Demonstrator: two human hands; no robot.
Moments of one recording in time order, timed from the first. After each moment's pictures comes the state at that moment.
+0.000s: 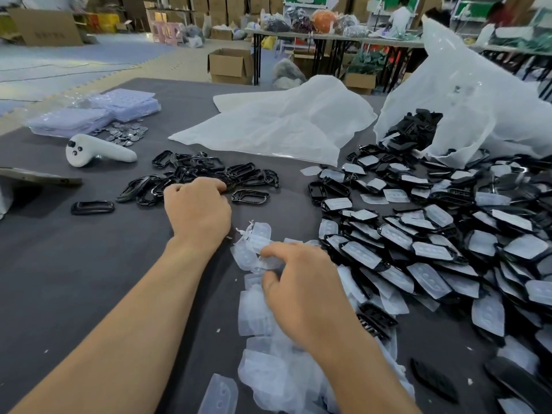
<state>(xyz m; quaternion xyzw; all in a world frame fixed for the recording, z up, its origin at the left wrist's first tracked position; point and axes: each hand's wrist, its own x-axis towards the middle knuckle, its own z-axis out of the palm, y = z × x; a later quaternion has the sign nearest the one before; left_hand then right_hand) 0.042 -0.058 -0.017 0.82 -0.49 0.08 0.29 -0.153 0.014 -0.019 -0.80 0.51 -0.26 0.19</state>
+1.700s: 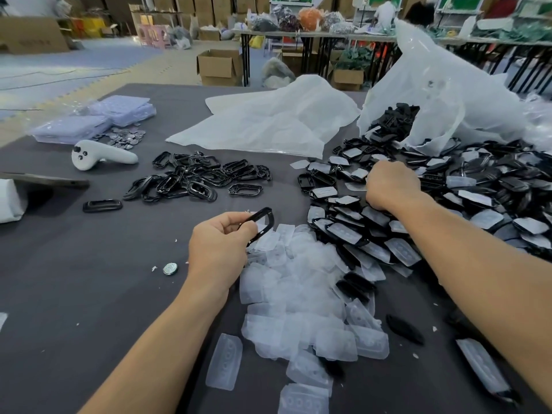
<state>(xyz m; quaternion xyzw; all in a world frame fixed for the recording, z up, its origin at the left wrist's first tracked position) -0.025 0.035 -0.015 0.65 -0.33 -0.34 0.60 -0.269 -0.145 0.031 -0.70 0.71 -0.08 0.00</state>
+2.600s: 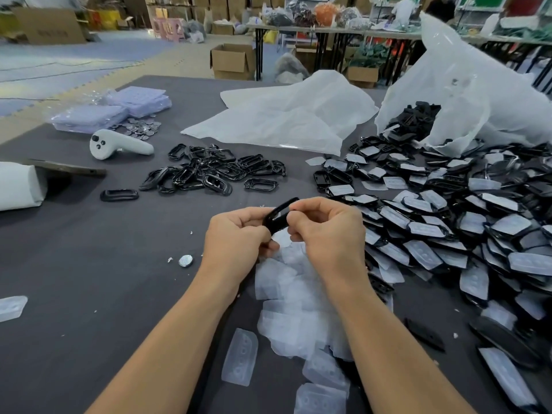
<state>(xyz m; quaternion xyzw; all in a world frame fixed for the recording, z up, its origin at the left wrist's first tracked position) -0.022 0.044 -0.007 0.58 -0.37 -0.42 0.59 -0.157 0.009 0.010 -0.56 0.50 -0.50 0.43</state>
